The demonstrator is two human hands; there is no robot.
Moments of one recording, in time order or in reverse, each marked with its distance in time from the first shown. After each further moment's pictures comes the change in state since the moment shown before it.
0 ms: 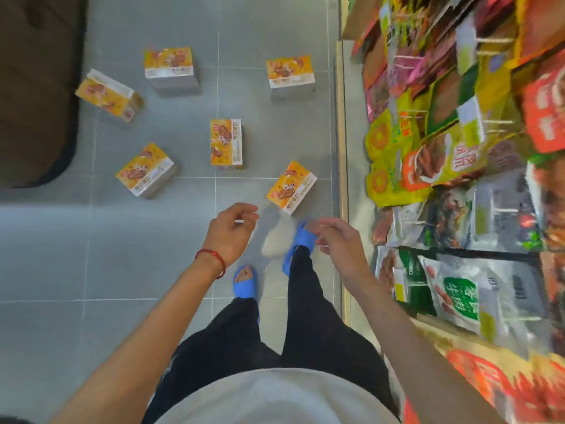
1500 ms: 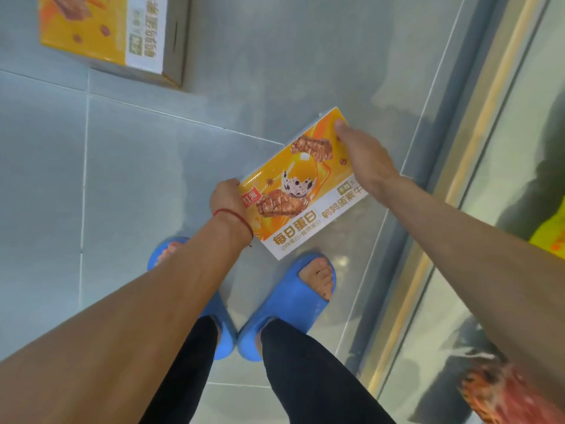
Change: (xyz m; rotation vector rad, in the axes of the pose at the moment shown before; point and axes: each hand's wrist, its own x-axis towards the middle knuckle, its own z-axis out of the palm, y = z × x) left_hand 0.573 -0.377 0.299 -0.955 0.294 -0.881; right_hand 0.697 0.201 0.105 -0.765 -0.176 0.049
